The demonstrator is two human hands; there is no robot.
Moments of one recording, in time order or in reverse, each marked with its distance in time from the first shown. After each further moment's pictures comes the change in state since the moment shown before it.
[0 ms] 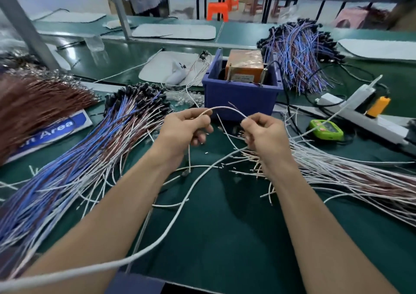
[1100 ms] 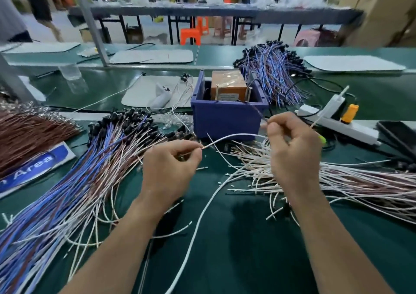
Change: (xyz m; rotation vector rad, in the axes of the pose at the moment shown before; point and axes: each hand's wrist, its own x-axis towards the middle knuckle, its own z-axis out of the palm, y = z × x) left_hand -0.019 -0.023 -0.020 0.556 0.158 0.607; right_hand -0.035 -0.026 -0.026 -0.409 0.399 -0.517
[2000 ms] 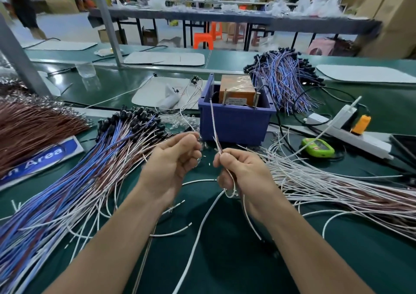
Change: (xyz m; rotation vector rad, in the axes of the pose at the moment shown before) left_hand 0.009 0.017 -0.009 -1.033 -0.137 -0.622; right_hand -0.032 -0.021 0.046 0.589 -0.642 0.533
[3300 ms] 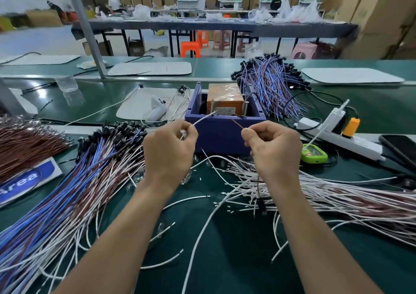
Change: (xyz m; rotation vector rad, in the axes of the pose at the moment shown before) left_hand 0.057 0.004 0.029 1.237 0.380 0.797; right_hand 0.048 -0.019 -0.054 -0.420 0.632 -0.382
